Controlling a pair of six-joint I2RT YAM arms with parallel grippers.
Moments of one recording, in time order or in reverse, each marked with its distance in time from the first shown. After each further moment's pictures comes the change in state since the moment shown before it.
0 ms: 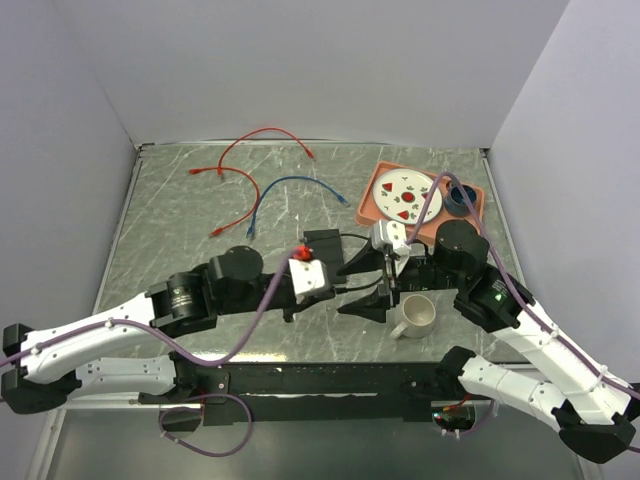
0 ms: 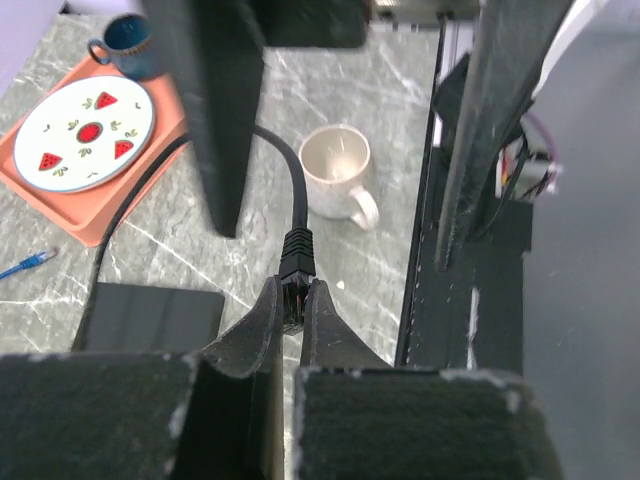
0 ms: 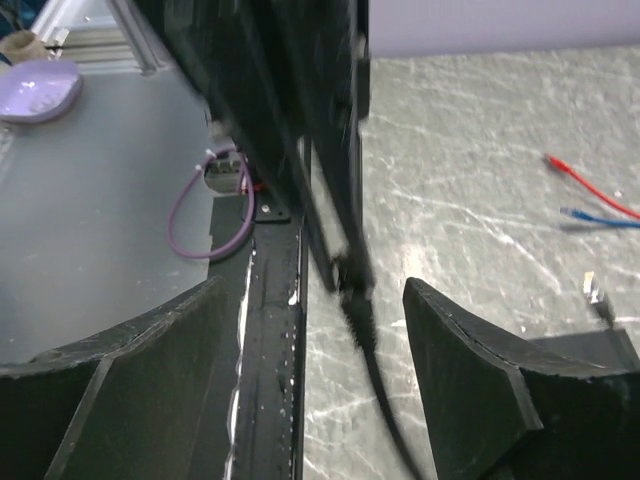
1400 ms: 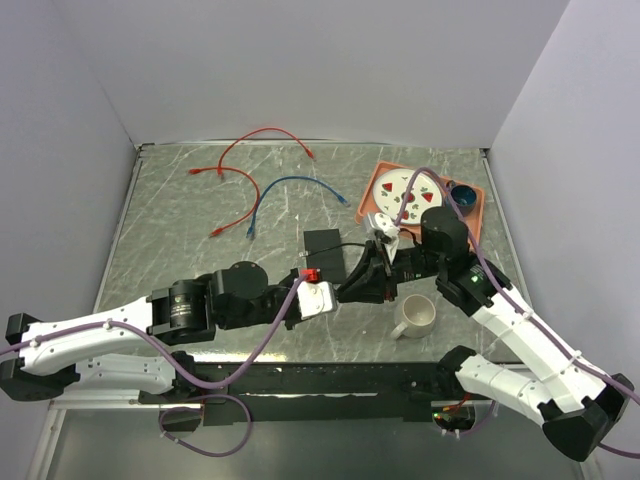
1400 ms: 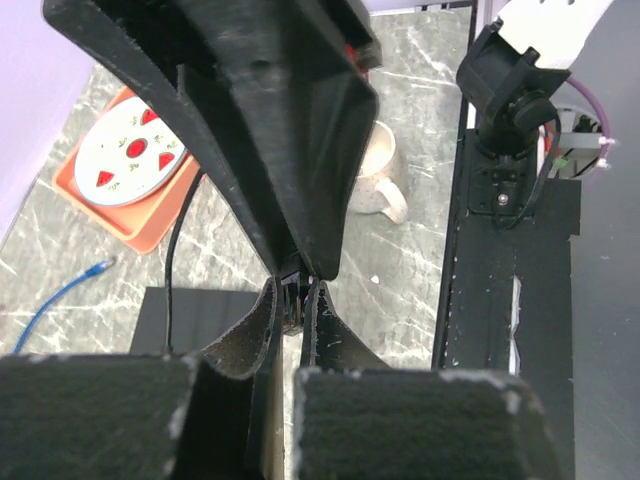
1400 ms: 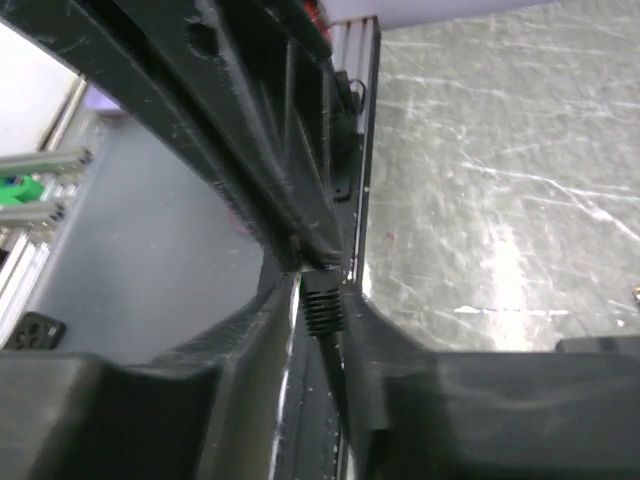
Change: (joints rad) left arm -0.141 0.016 0.021 -0.026 -0.193 0.114; right arm -0.147 0.092 -0.076 0.053 -0.285 0.062
